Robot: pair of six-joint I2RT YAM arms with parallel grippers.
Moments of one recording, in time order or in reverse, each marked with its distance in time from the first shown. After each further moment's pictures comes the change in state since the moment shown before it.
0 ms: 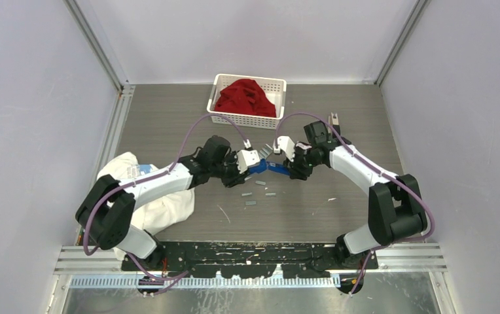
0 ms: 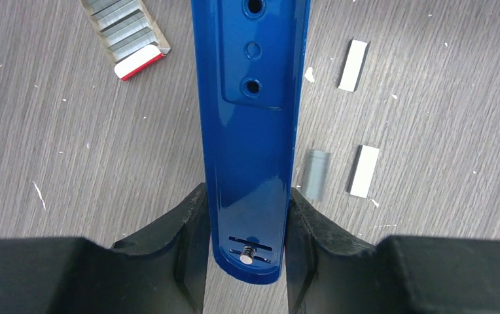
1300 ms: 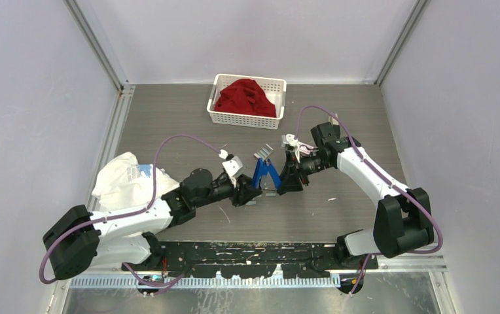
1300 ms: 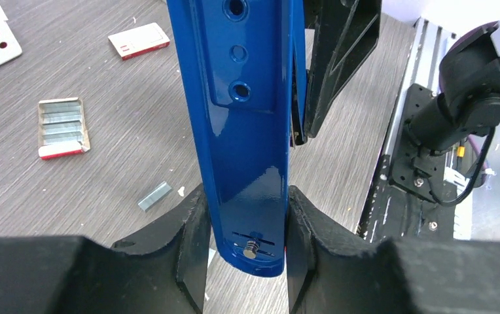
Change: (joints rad) left arm -0.243 -0.336 -0.362 0.605 -0.145 -0.599; right arm -0.029 -0.107 0.013 -0.253 -0.676 0.059
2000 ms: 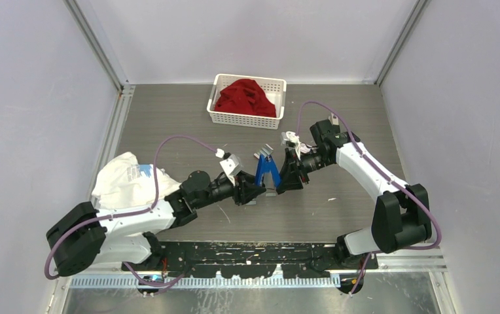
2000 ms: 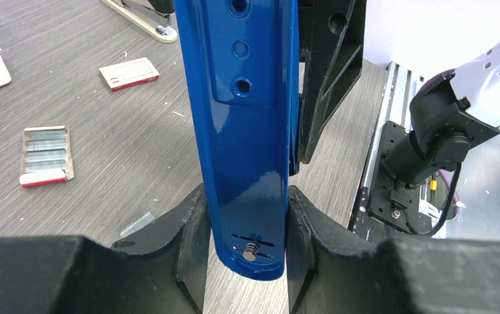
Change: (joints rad) left arm -0.011 0.024 -0.043 0.195 -0.010 -0.085; right arm 0.001 0.034 0.064 -0.109 -0.061 -0.067
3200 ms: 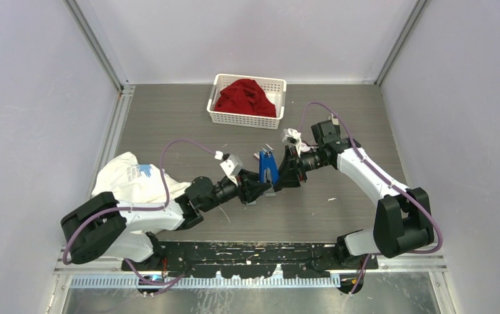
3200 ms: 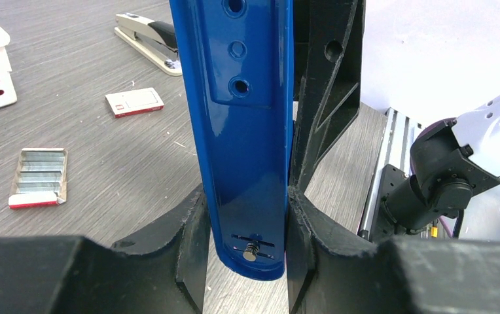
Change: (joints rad) left arm -0.044 0.146 -0.036 0.304 -0.110 -0.069; right arm 0.004 -0.034 -0.077 0.245 -0.062 0.231
